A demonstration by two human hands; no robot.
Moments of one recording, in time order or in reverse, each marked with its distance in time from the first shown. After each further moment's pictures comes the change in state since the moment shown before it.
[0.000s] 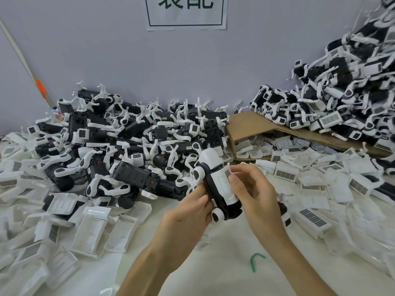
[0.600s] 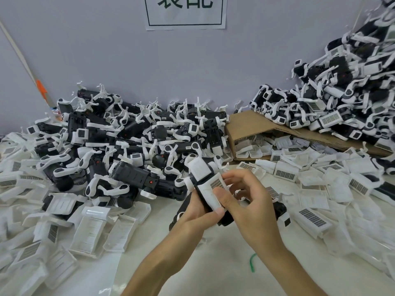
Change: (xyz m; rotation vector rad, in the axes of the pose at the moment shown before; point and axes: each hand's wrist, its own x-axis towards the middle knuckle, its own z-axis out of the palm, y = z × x) left_hand 0.001 -0.023 -0.009 0.038 -0.118 -0.025; right_hand -0.011 -0.006 0.007 -0.113 -0.018 -0.106
